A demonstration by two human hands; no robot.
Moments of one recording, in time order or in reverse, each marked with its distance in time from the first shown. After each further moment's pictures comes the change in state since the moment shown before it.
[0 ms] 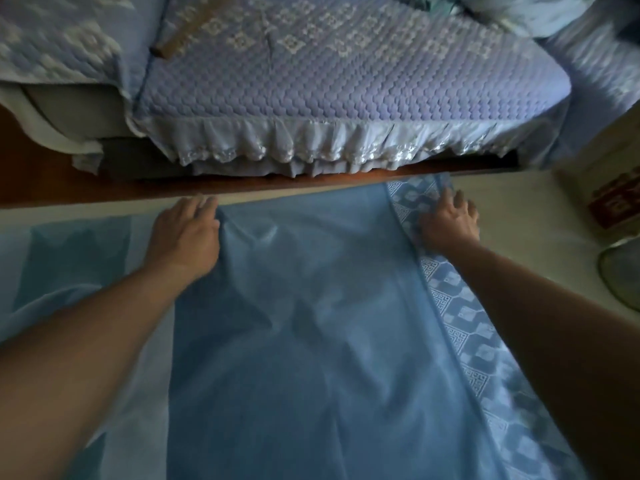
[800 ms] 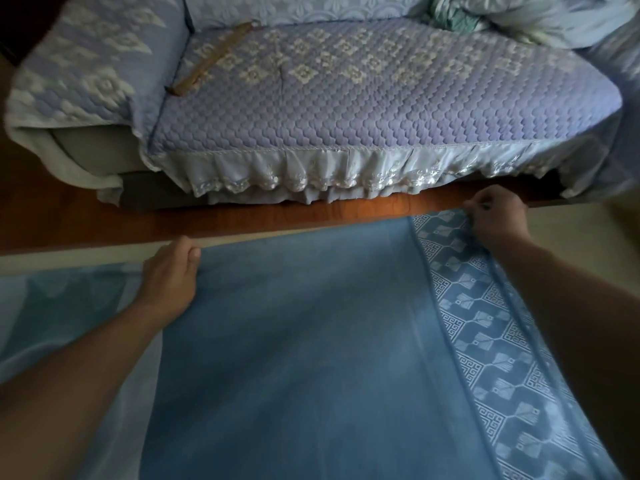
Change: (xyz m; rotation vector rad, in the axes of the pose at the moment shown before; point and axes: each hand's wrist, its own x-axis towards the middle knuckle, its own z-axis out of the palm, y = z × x) left_hand 0.034 -0.019 0.021 -0.276 0.073 -0.150; right_hand 0.104 0.008 -0.034 0.447 0.265 -0.039
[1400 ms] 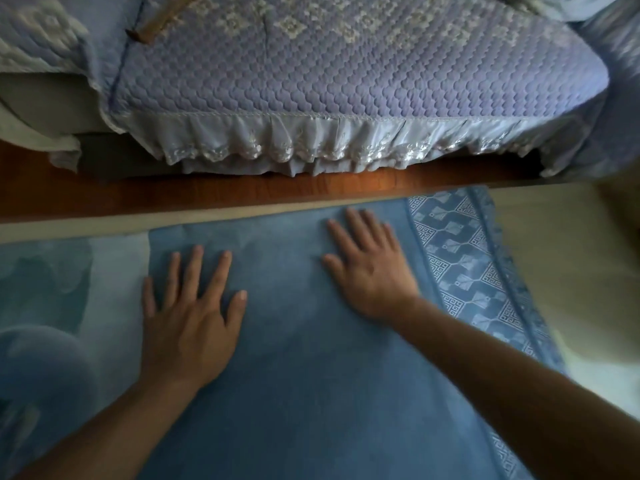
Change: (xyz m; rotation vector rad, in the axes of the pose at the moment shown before) left_hand -0.100 0.041 0.030 0.358 -0.192 -0.016; right_hand -0.173 -0.061 0.085 -0.511 -0.345 -0.619
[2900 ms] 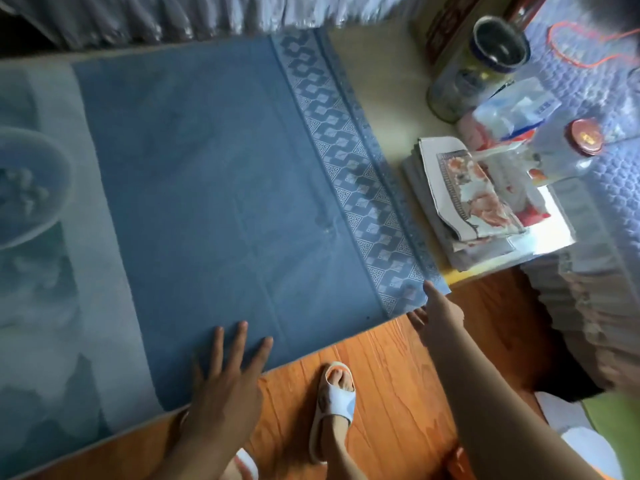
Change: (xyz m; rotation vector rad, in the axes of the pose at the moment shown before) left_hand -0.512 0.054 0.027 0.046 -0.398 0.431; right_hand -0.557 0.067 -0.045 1.403 0.359 1.856
